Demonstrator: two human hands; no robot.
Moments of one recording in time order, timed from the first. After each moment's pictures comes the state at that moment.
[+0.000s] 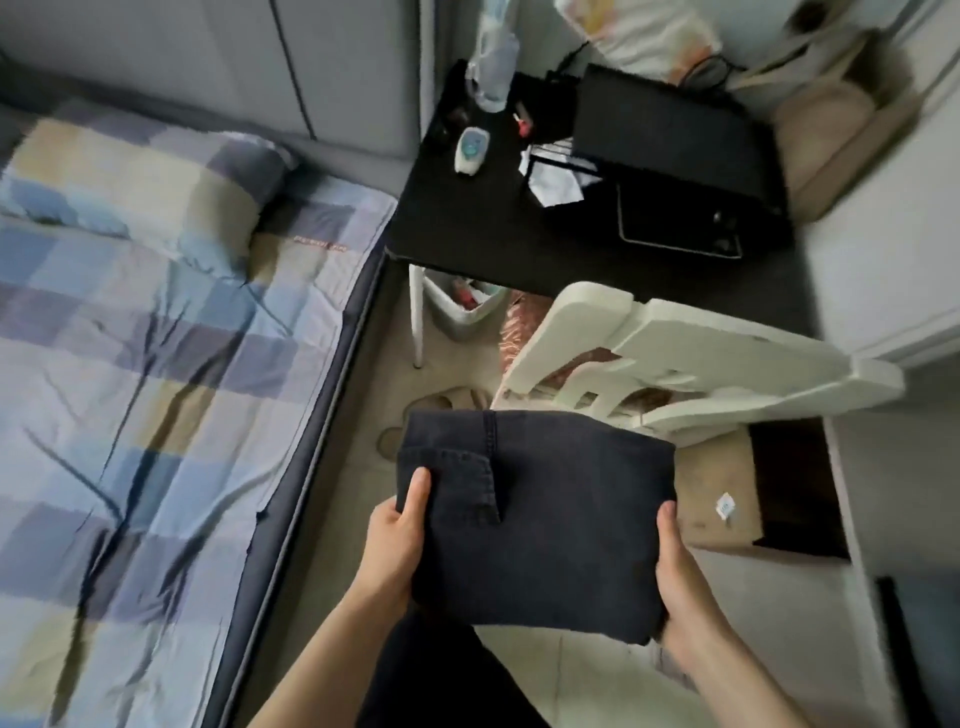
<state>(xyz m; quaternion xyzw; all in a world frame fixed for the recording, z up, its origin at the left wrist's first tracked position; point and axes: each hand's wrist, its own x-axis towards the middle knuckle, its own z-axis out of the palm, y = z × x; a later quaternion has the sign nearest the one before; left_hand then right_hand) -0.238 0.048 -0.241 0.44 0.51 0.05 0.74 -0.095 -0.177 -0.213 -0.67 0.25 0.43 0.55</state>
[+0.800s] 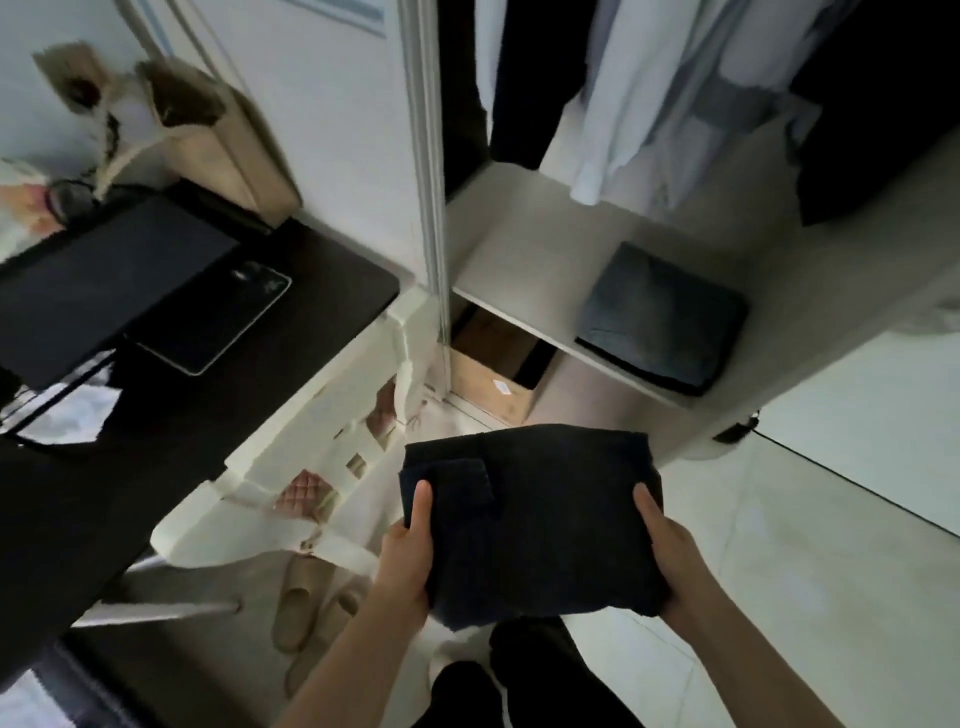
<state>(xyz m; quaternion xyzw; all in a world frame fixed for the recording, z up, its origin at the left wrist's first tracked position) -0.046 -0.082 -0.195 0.65 0.25 -0.35 0.63 -0.171 -0.310 -0.183 -0.48 0.53 0.04 0.69</state>
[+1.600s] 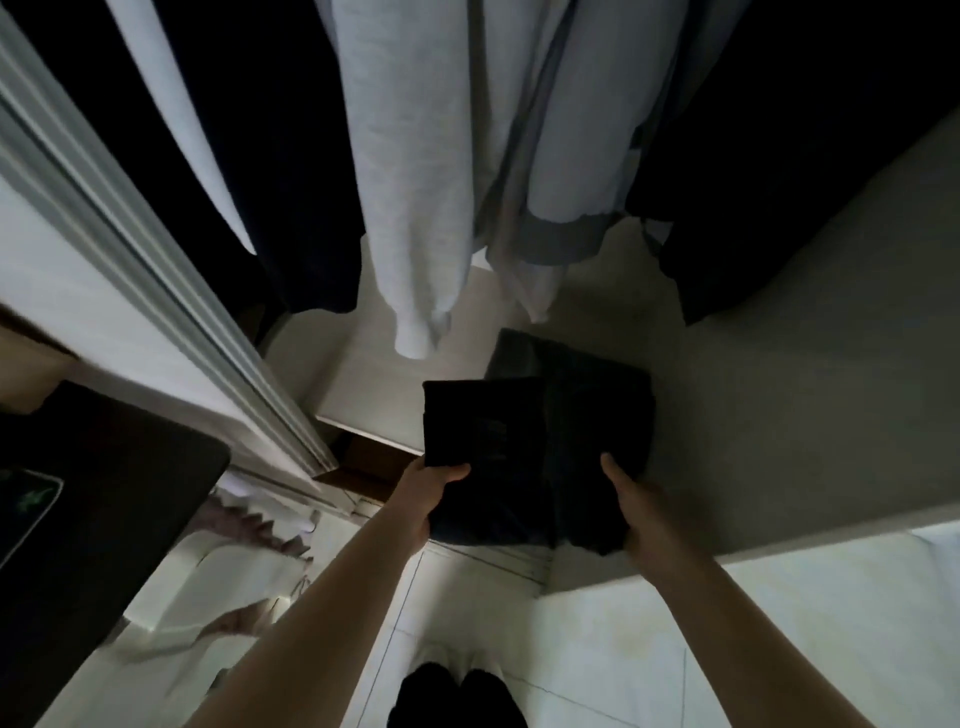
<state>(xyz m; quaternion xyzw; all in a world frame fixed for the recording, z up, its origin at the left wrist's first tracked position) 0.166 -0.407 -0.220 0.62 0.09 -0.49 0.60 -0.014 -0.572 -0.204 -0.44 0.59 -0.10 0.67</state>
